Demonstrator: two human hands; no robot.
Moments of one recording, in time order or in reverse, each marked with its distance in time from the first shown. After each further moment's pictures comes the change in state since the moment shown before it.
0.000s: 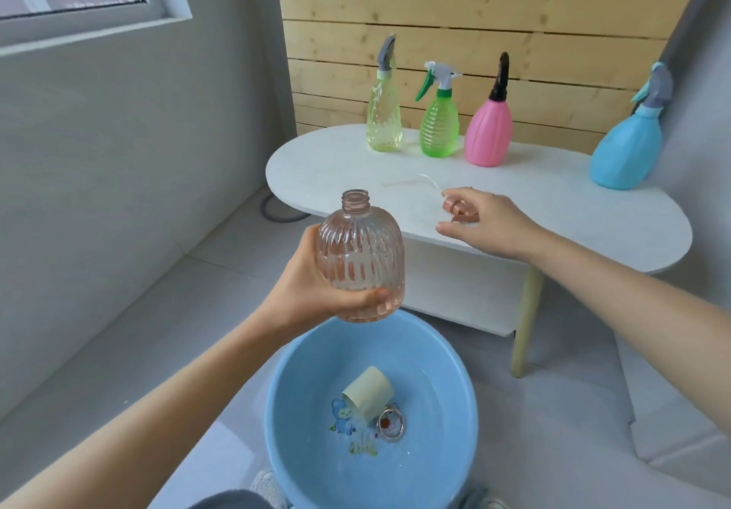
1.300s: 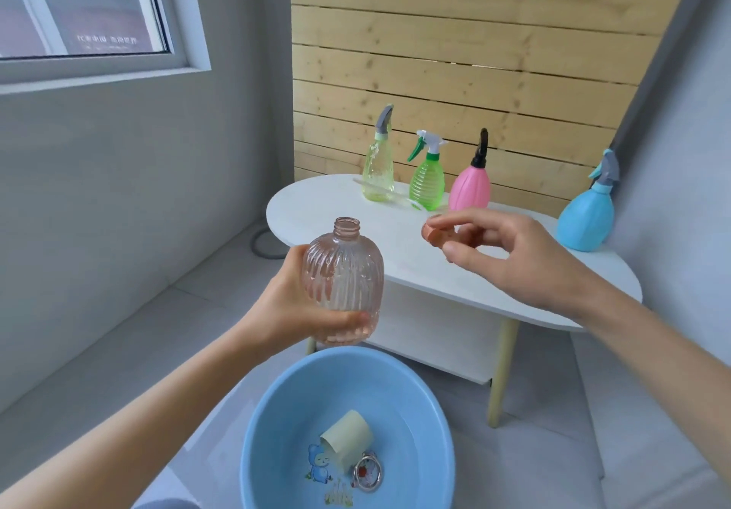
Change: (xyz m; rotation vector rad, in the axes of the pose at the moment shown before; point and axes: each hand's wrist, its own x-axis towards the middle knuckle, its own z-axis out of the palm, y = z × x) left_hand -0.001 0.023 -0.023 0.068 0.001 0.036; right_hand -0.086 -0.081 -0.061 0.231 0.065 -0.372
